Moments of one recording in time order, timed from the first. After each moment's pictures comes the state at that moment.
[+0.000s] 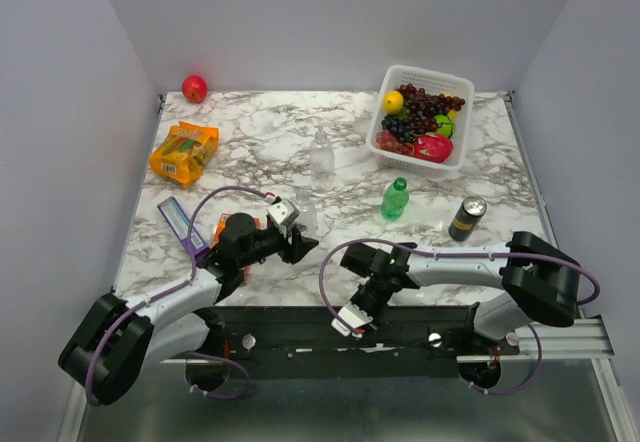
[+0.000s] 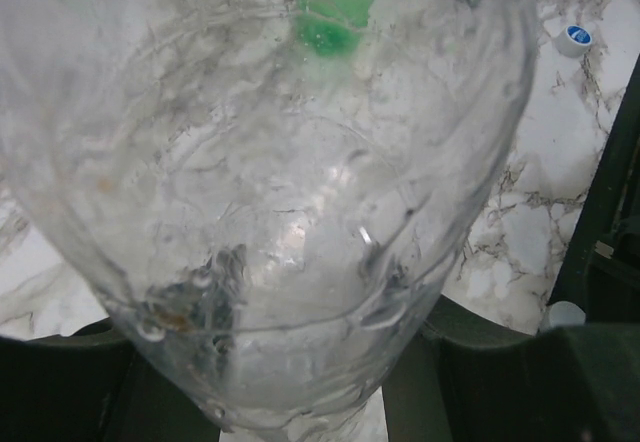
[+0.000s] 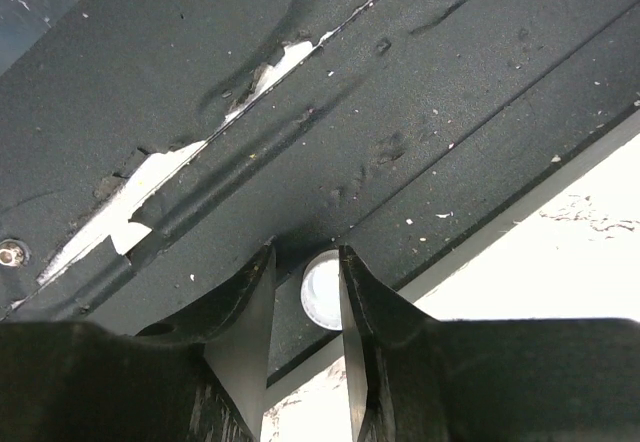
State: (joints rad) left arm -0.58 1.04 0.25 0.56 0.43 -0.10; right arm 1.13 1.50 0.73 -0.56 -0.63 -1.30
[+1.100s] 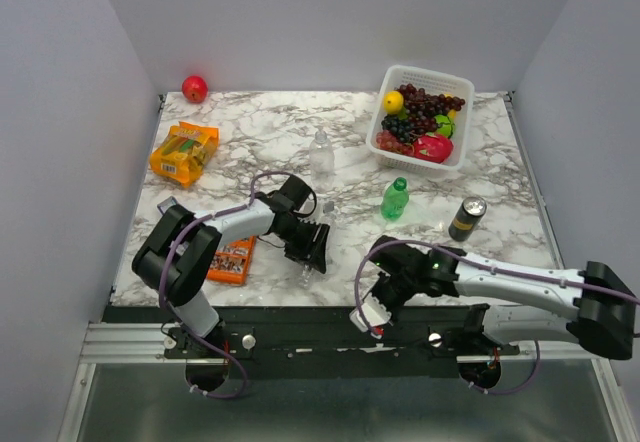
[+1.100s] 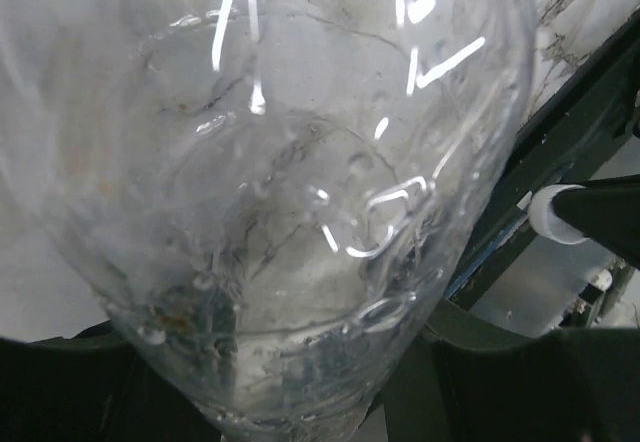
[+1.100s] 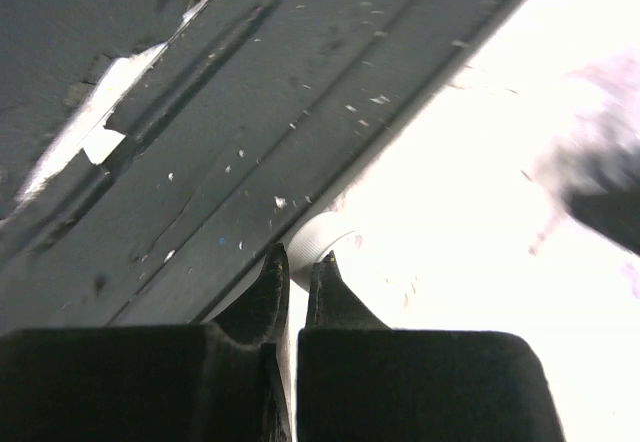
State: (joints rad) left arm -0.62 1.63 0.87 -0.47 0.58 -0.25; right arm 1.10 1.19 0.64 -0.59 -0.47 -1.27
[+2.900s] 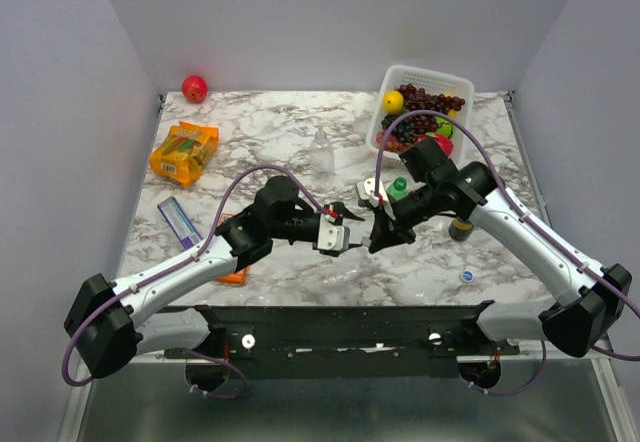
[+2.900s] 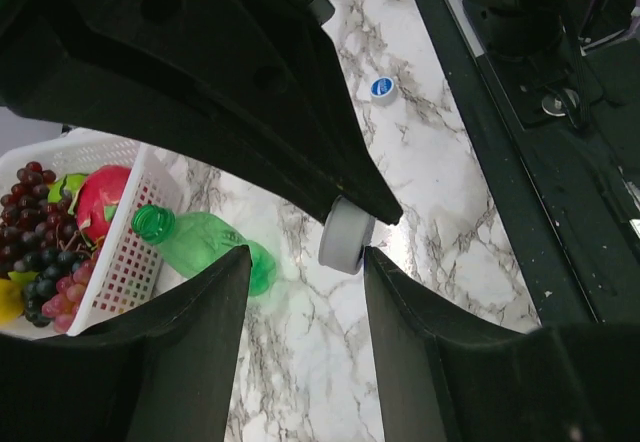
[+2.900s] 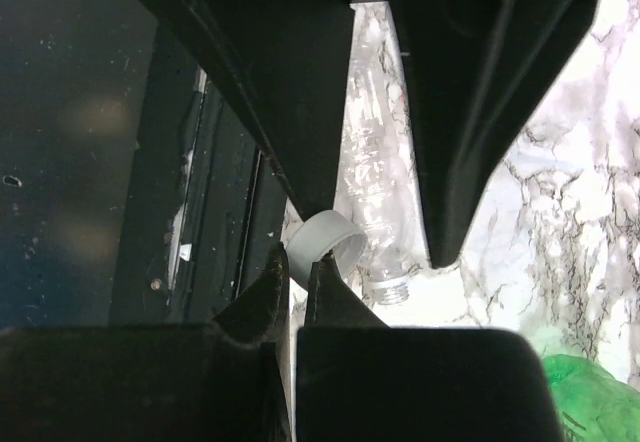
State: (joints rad) left arm -0.85 1.15 0.79 0.11 0.74 0.62; right arm 0.64 1.29 1.27 -1.06 -0.85 -0.82
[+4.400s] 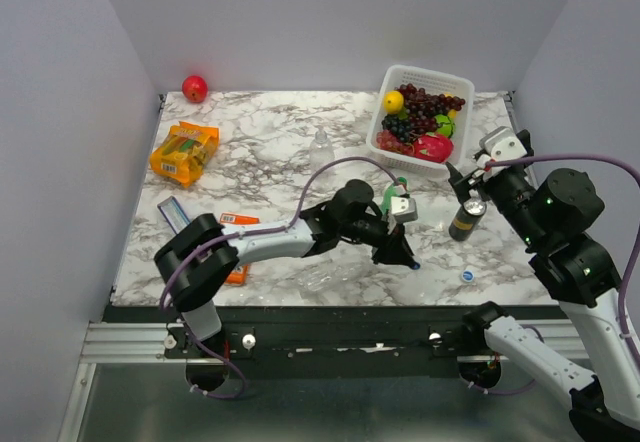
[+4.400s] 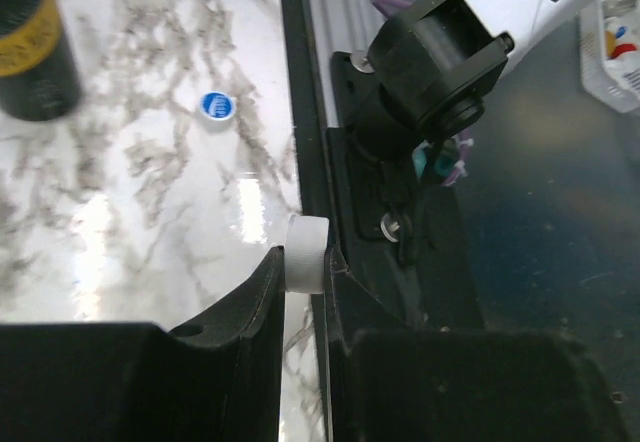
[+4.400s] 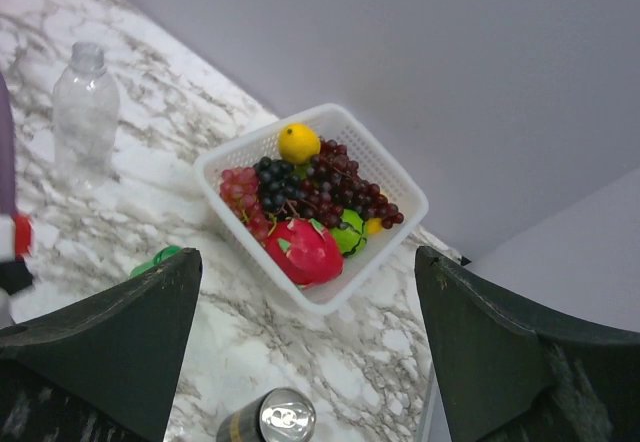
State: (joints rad) left arm -0.99 1.67 1.02 0.33 0.77 -0.13; right arm 0.46 0.73 1.18 -0.51 0.06 -0.51
